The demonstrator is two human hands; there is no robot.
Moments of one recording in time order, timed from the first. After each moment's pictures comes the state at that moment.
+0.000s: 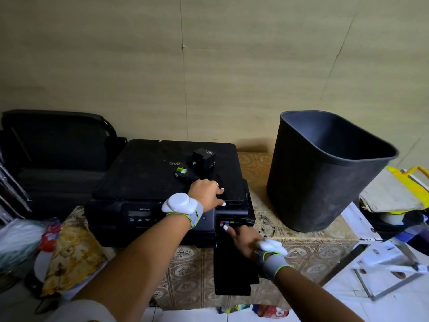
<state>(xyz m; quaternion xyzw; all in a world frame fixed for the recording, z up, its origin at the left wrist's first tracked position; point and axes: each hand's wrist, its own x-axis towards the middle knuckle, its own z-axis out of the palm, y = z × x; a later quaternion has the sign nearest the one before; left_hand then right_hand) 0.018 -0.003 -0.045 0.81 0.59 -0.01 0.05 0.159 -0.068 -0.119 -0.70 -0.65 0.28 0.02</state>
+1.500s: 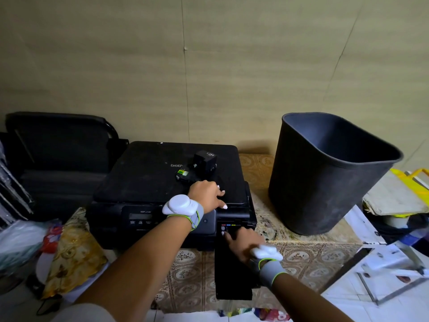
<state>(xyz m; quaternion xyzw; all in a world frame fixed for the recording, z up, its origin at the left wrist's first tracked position) 0.018 -0.004 -0.037 0.79 0.61 0.00 0.09 0.148 -0.075 -0.106 -0.73 -0.65 0.22 -0.01</state>
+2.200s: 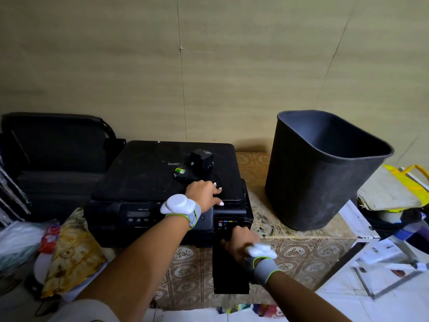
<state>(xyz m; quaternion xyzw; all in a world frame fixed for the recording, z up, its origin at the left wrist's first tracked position) 0.019 -0.013 -0.038 0.79 0.61 -0.01 0.09 0.142 -0.083 -0.106 -0.73 -0.65 0.20 -0.01</state>
